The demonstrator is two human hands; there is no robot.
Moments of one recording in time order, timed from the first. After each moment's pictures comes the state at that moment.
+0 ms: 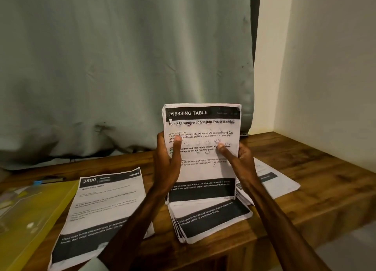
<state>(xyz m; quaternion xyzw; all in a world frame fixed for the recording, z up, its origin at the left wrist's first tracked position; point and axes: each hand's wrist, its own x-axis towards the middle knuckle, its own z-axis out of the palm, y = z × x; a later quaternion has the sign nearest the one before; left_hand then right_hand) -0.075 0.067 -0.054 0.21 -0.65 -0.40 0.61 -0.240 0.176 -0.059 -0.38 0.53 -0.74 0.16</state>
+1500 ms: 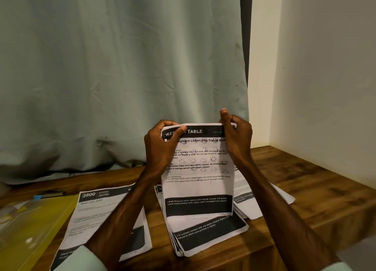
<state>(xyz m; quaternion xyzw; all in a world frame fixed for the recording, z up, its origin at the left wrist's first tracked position) -0.064 0.061 0.029 0.17 -0.69 -0.30 0.64 -0.237 0.161 0.043 -0.41 0.52 -0.74 -0.09</state>
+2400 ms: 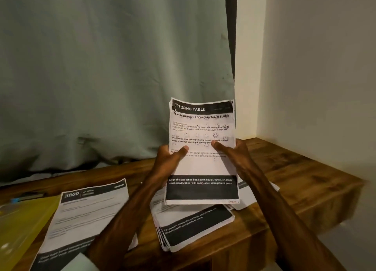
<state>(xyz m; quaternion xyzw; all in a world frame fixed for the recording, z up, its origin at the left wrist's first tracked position) -0.108 0.069 -0.022 0.24 -0.66 -0.57 0.43 -0.285 0.197 -0.020 -0.41 0.53 -0.71 0.19</state>
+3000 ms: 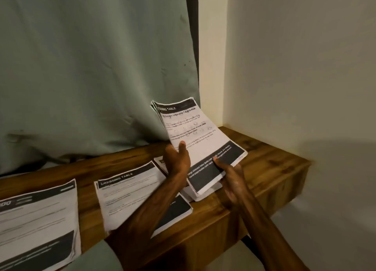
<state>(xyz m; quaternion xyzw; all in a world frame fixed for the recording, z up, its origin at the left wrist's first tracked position) -0.241 0.162 -0.054 0.30 -0.60 -0.56 0.48 -0.336 0.270 -0.110 -0.16 0.46 -0.85 0.23</state>
